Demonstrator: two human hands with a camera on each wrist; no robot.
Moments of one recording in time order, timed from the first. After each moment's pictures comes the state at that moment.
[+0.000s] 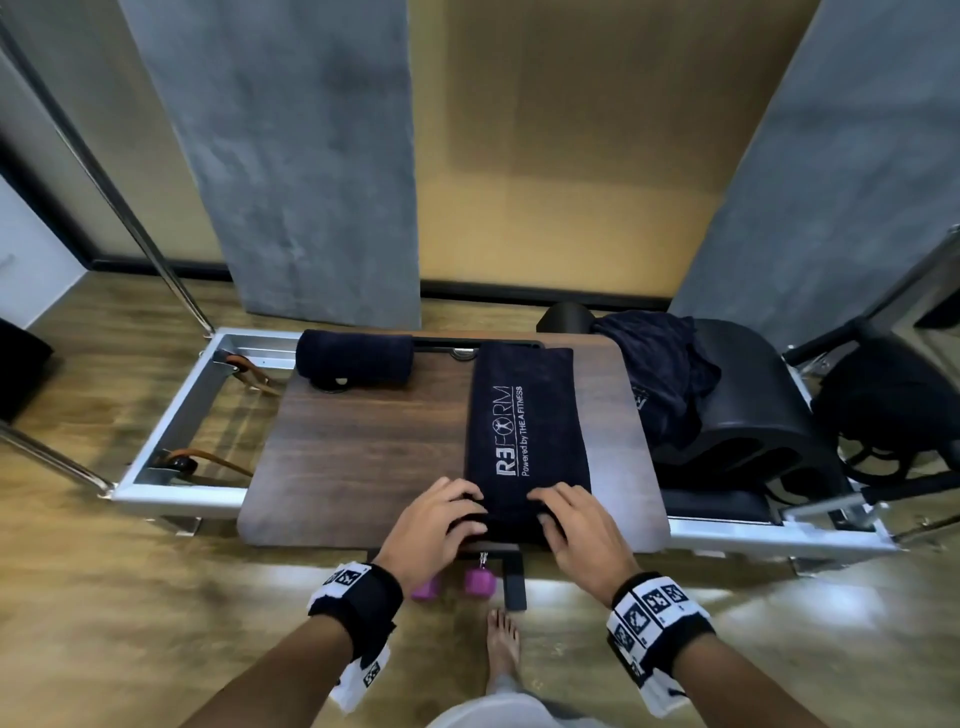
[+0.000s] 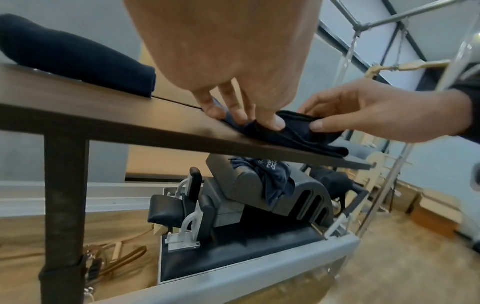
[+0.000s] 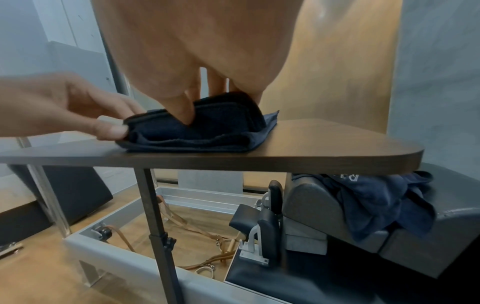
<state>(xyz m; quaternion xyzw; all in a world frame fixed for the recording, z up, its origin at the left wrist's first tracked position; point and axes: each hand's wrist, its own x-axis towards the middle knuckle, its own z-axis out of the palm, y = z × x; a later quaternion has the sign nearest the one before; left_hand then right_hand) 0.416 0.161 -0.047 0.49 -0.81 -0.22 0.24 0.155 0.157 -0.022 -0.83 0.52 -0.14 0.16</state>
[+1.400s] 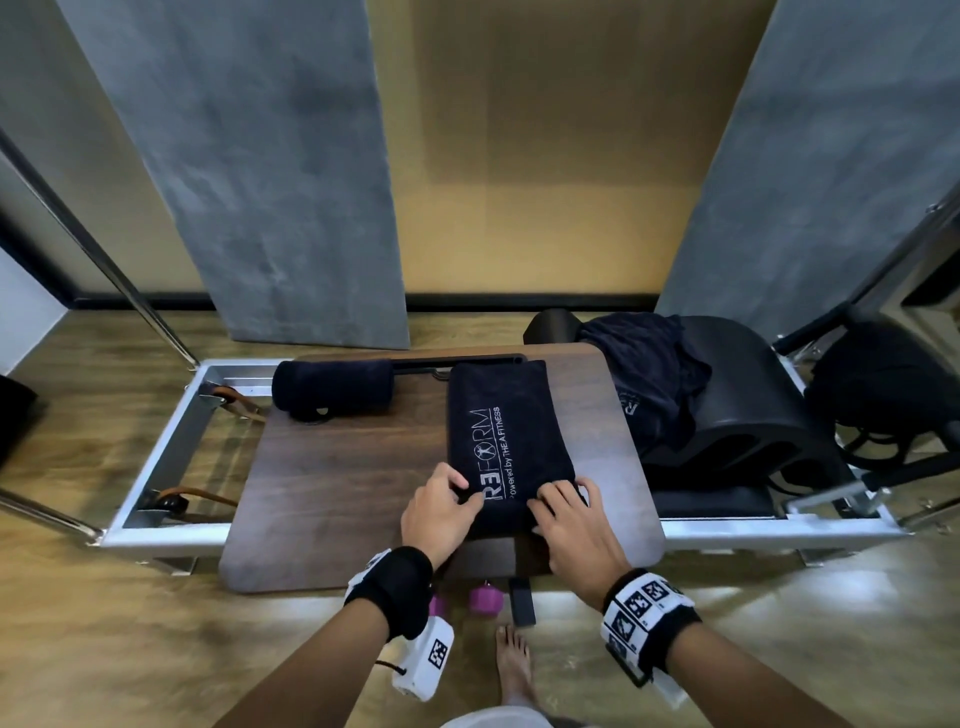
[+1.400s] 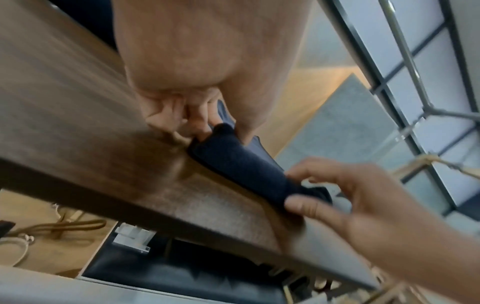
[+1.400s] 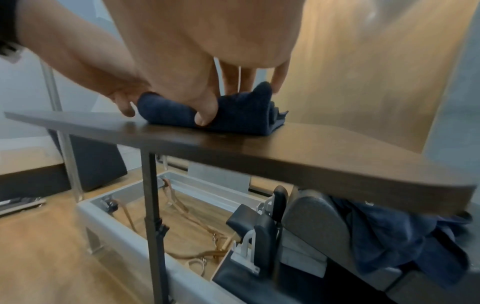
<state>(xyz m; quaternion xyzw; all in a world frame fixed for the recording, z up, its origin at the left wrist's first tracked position) 0.377 0.102 -0.037 0.74 -0.56 -0.31 0.21 0.158 0.131 -0.025 -0.86 0.50 -0.08 -0.02</state>
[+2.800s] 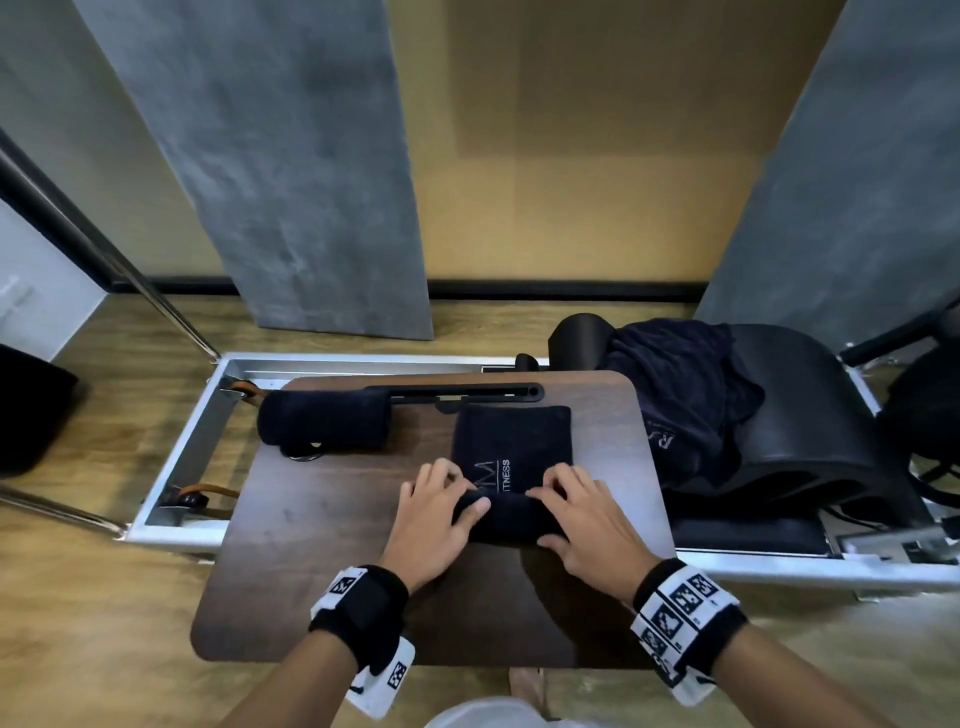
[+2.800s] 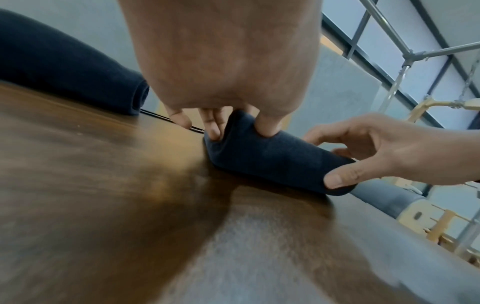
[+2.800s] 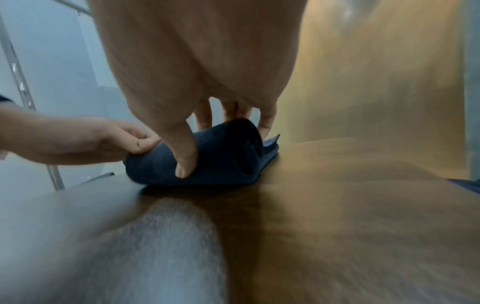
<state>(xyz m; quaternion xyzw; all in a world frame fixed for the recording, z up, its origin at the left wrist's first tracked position) 0.393 0.027 -0.025 0.63 -0.74 -0.19 0.12 0.137 0.013 -0.009 -0.87 0.46 -0.05 0.19</state>
